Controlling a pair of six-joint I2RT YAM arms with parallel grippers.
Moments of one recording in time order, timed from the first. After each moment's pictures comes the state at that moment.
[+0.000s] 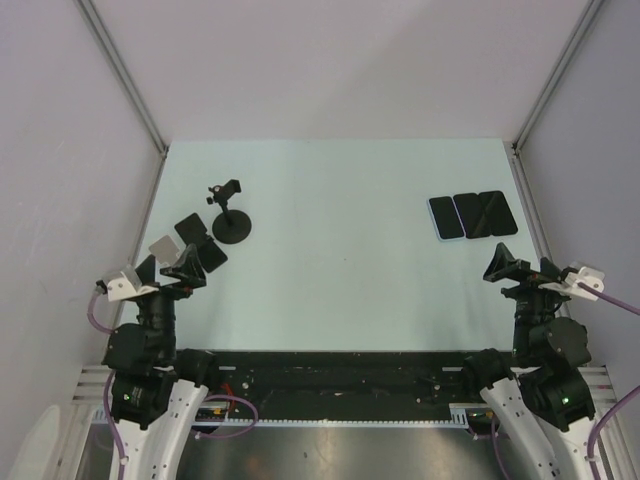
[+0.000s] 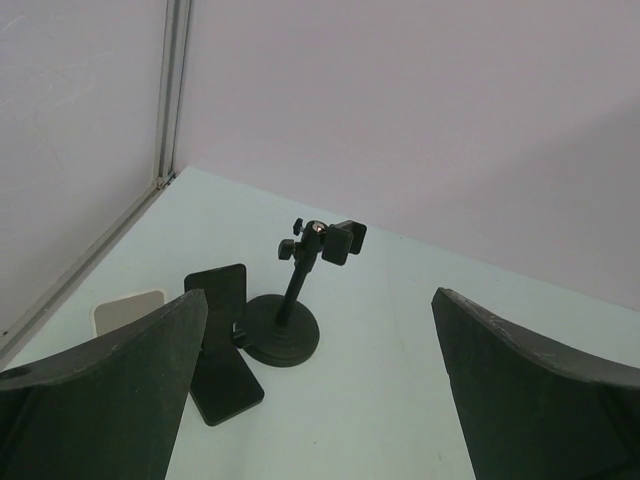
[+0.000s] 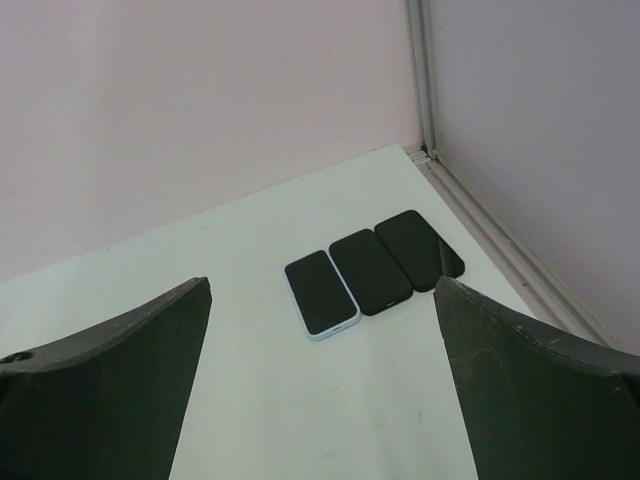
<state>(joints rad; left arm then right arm) -0.21 0.01 0.56 -0.32 -0.35 -0.25 0.38 0.07 0.65 -0.39 0.62 0.17</state>
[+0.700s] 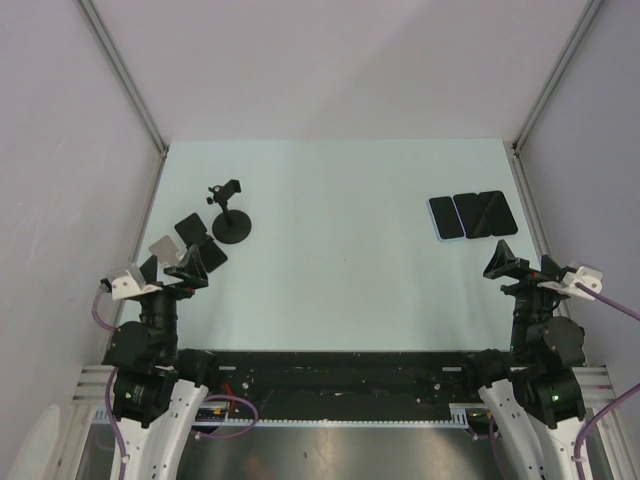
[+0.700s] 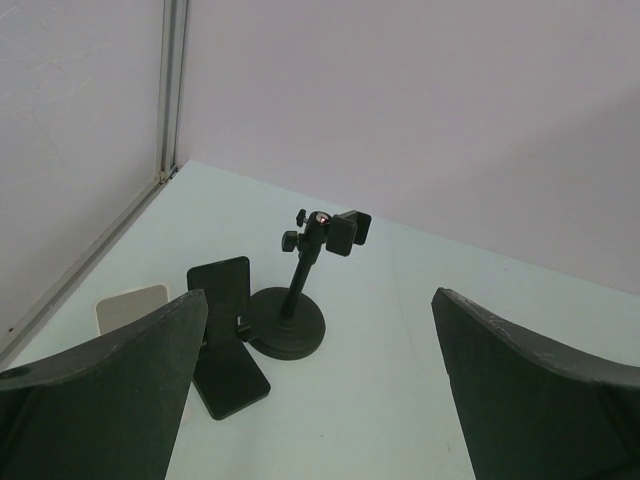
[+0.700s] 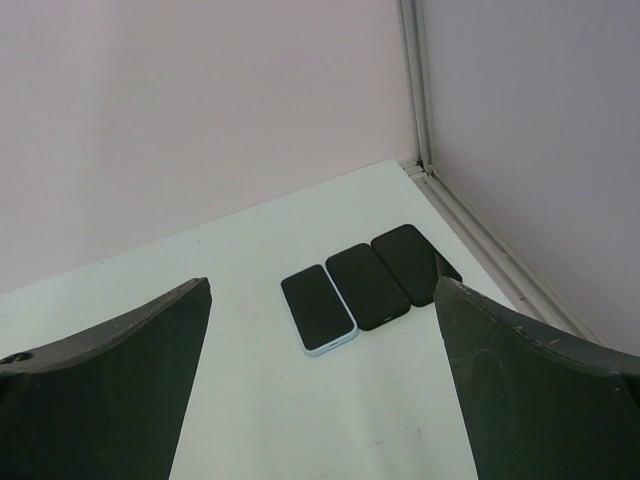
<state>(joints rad) -0.21 0.01 0.54 -0.32 -0.34 -0.23 0.26 0.07 0.60 -0.32 0.51 0.16</state>
